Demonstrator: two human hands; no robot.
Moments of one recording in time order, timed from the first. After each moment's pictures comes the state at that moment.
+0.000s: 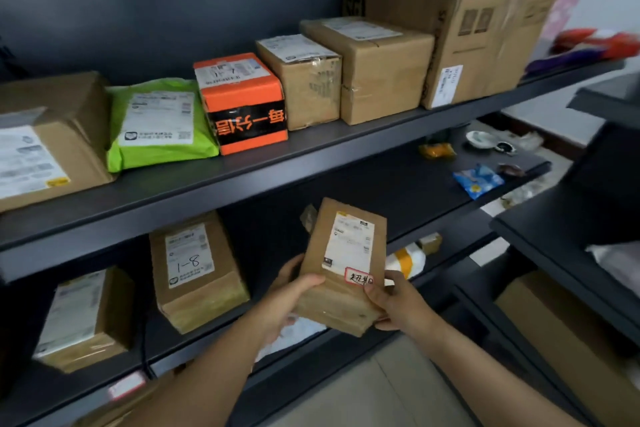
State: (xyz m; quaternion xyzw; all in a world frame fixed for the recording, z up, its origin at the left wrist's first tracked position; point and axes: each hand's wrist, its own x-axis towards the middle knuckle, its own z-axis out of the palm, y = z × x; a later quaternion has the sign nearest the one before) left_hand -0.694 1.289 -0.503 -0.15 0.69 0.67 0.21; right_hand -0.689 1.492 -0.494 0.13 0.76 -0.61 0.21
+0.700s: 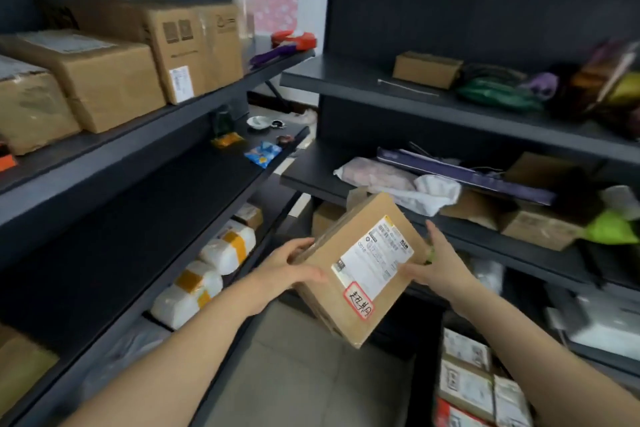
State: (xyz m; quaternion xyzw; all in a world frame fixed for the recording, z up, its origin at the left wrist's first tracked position) left_hand -0.593 1.484 -0.430 0.24 0.68 0.54 0.43; right_hand -0.427 1.690 -0.409 0.40 0.76 -0.50 -0.09
